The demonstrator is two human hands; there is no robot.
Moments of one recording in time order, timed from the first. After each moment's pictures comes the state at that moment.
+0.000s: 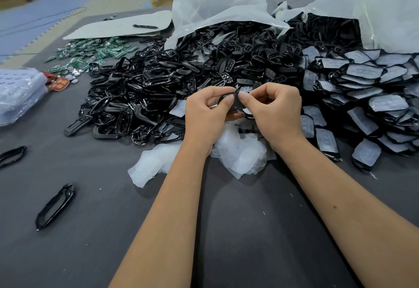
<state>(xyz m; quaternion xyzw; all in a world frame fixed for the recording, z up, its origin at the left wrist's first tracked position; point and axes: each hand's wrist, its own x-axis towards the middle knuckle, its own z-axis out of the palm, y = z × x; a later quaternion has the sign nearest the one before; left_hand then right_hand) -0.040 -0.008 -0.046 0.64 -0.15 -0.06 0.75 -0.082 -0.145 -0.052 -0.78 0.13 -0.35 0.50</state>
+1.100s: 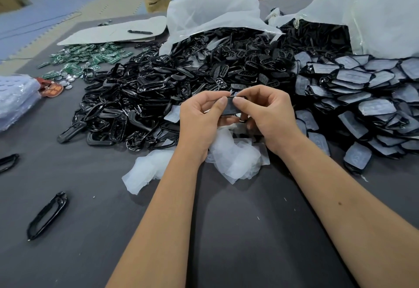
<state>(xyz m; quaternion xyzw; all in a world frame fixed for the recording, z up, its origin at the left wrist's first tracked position) -0.042 -0.009 -0.045 0.60 -0.16 -0.08 0.78 -0.085 -0.154 -0.050 -0.69 0.09 -0.23 0.68</state>
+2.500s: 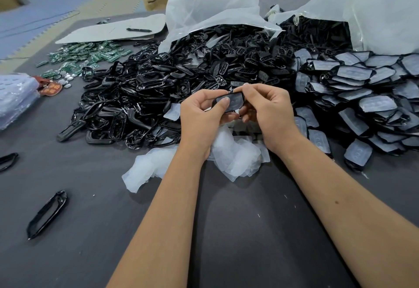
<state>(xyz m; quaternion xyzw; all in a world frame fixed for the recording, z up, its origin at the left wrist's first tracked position) -0.041 -0.014 -0.048 0.61 -0.12 -0.07 0.78 -0.082 -0.151 -0.050 -0.66 0.10 -0.24 0.71</state>
